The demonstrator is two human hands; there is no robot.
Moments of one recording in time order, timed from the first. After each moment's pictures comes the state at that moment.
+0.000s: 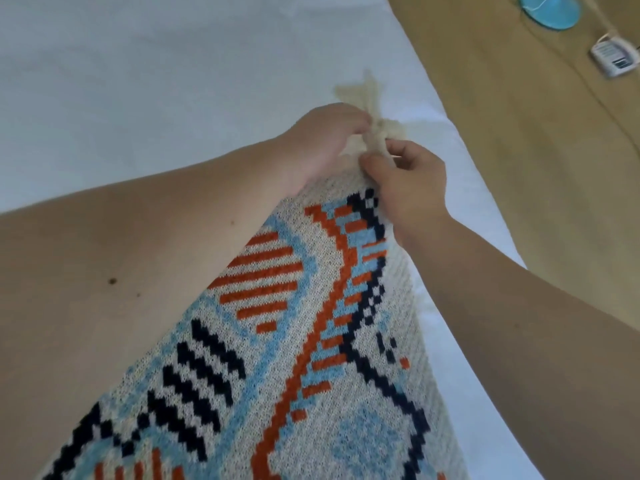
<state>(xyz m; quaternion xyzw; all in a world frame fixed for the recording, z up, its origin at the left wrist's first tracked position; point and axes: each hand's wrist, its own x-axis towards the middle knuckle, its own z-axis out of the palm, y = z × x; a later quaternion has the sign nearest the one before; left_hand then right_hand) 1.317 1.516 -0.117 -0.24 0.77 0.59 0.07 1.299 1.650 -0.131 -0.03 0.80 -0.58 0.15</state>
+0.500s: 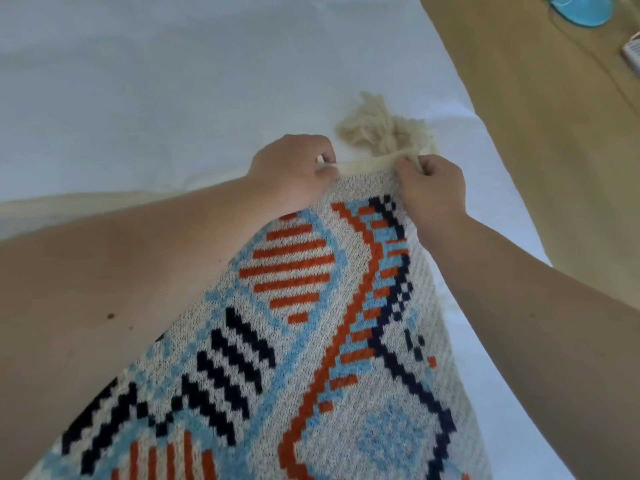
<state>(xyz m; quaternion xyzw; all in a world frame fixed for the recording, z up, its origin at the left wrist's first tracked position) 1.383 1.474 -0.154 -0.20 0.94 0.28 0.06 1.294 1.649 -0.157 -0.03 0.87 -0.47 0.16</state>
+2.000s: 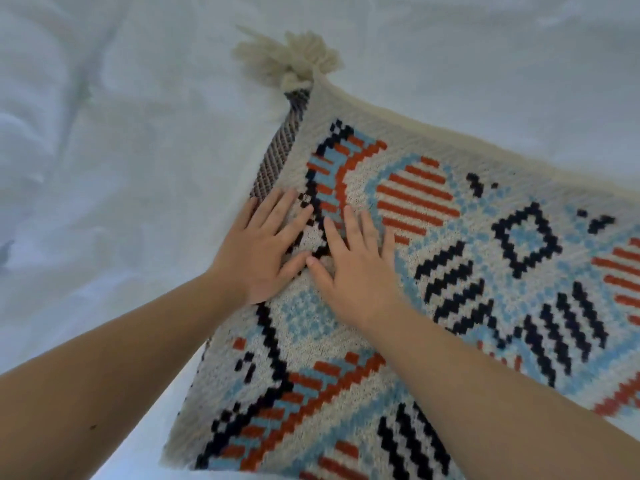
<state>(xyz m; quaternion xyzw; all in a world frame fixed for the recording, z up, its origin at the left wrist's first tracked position) 1.909 1.325 -0.186 -0.32 0.93 0.11 0.12 1.757 1.429 -0.180 -0.58 0.77 0.03 0.26</state>
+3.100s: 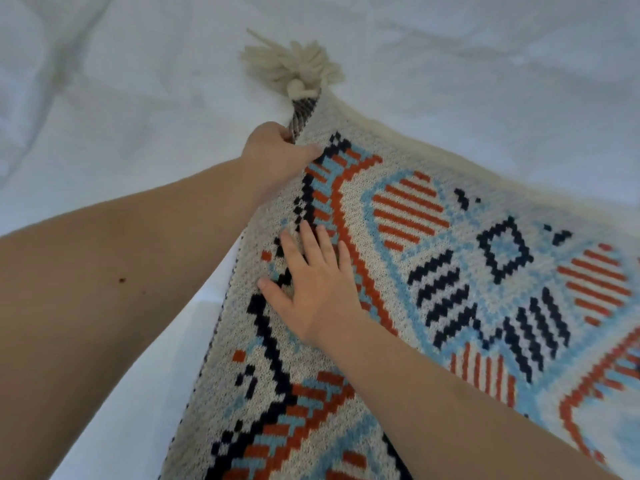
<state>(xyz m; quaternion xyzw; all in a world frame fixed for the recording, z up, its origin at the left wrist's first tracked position) 1.841 1.230 -0.138 -0.58 0.61 0.52 -0.11 1.819 1.409 -0.165 -0.61 0.75 0.03 0.27</state>
